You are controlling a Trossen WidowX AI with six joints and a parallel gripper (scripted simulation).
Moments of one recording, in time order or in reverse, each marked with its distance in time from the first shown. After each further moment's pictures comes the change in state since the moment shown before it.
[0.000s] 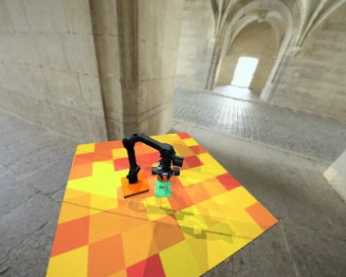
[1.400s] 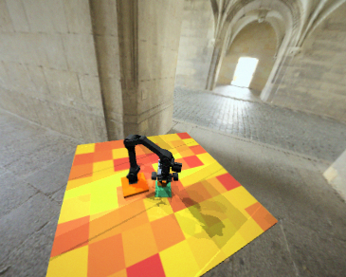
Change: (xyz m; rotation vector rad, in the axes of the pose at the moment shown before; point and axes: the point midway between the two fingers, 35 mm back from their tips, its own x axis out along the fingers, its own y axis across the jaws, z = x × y) arm 0.050 0.001 0.000 0.000 -0.001 0.004
